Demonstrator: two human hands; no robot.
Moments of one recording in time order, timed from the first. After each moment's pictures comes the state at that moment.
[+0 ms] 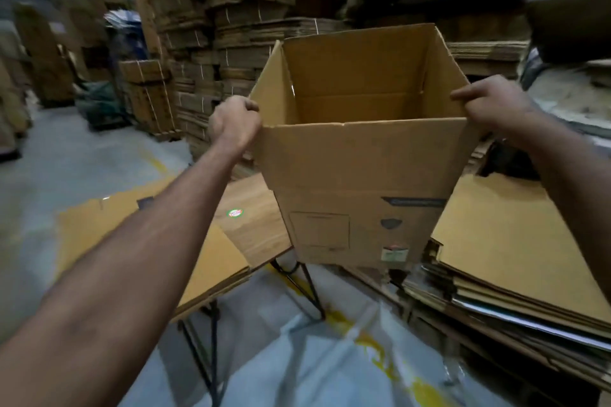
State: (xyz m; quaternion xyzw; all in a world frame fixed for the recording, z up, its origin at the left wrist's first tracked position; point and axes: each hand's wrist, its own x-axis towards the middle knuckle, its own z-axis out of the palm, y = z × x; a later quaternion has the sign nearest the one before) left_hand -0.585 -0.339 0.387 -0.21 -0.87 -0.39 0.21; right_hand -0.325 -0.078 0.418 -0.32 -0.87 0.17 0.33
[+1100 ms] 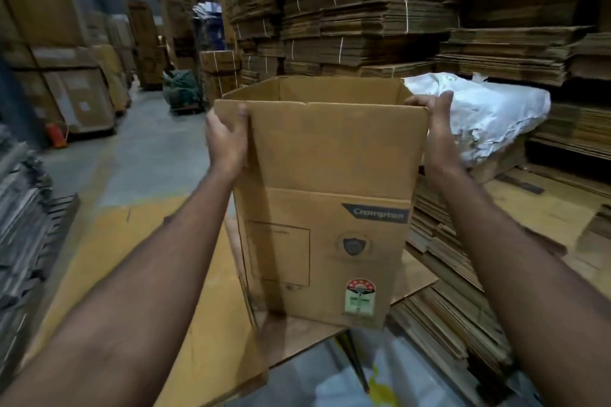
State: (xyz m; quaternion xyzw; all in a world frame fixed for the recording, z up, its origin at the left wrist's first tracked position) left_hand -0.906 -0.263 0.333 -0.09 -0.73 -0.63 0.25; right_hand -0.747 0.004 0.350 -0.06 -0.70 0.60 0.39
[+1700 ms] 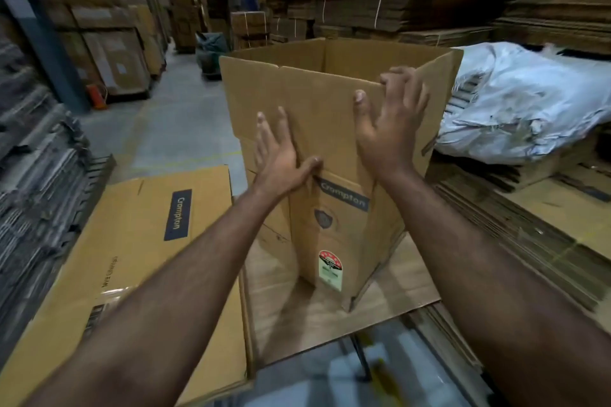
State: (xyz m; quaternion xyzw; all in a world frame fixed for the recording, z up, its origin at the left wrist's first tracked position) left_hand -0.929 -0.182 0.267 -0.16 -0.93 -0.30 0.17; right_hand -0.877 -0.010 0.318 0.00 -0.78 0.25 0.57
